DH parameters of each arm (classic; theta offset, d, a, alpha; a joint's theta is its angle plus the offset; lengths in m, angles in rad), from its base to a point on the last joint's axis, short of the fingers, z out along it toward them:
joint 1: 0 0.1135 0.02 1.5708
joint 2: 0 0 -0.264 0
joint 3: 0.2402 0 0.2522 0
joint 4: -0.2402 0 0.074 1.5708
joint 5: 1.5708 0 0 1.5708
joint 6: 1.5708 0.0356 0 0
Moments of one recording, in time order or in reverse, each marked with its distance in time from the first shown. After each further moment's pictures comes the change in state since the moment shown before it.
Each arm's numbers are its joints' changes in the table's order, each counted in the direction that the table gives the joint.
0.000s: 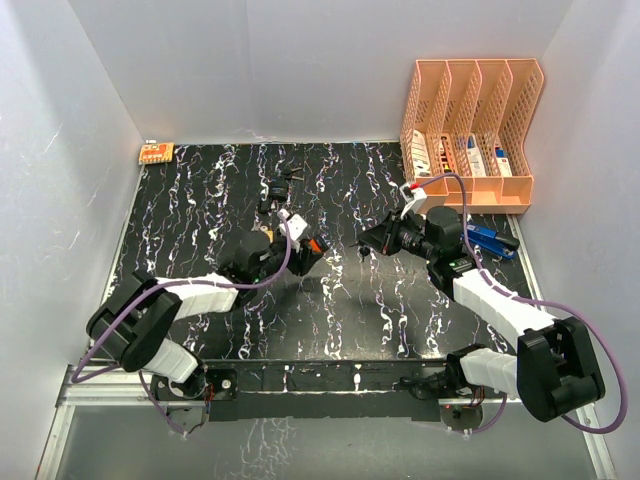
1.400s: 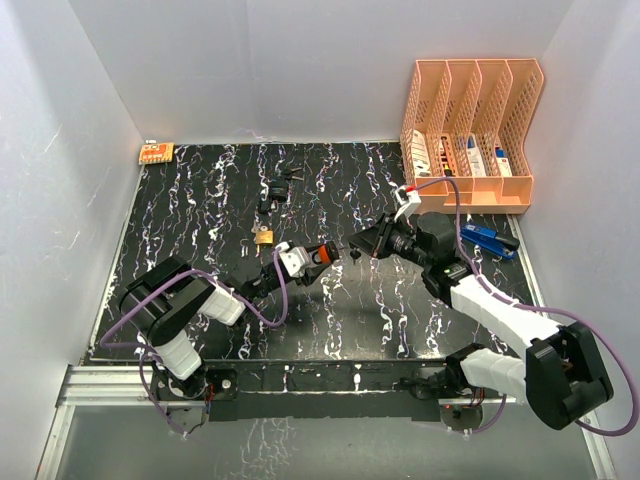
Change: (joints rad) left arm -0.053 -0.198 -0.194 0.731 0.157 0.182; right arm 0.107 0.045 -0.008 0.019 0.109 0.161
